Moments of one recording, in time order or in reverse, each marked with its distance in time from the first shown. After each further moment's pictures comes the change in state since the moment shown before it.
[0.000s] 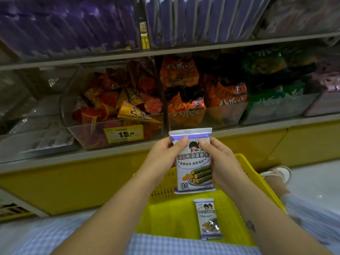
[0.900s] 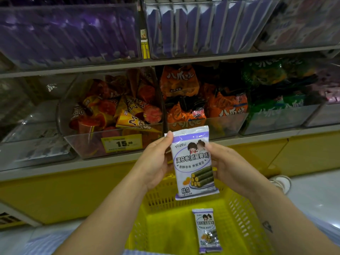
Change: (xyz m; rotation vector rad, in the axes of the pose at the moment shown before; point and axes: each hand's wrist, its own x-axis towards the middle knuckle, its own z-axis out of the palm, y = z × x) left_hand 0.009 0.022 -0.010 -0.260 -0.084 -0.062; right_hand 0.011 -0.034 -0.018 -0.265 -0.267 0.148
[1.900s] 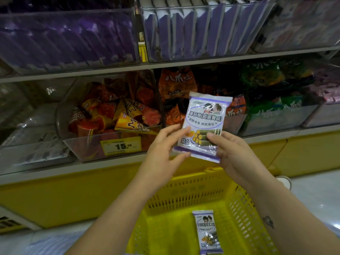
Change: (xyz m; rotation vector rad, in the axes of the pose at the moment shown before) left_hand -0.005 0.003 0.003 0.760 0.018 0.546; right_hand 0.003 -0.022 0.004 0.128 0.252 -0.156
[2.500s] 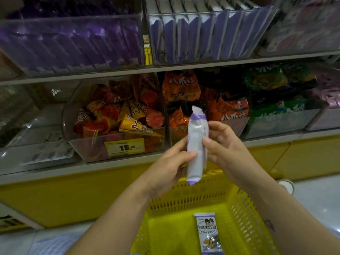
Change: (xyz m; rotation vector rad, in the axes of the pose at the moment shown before) left_hand -0.005 0.007 0.006 -0.725 -0.268 -0.324; right_hand 0.000 0.001 0.005 -0.113 -0.145 -0.188
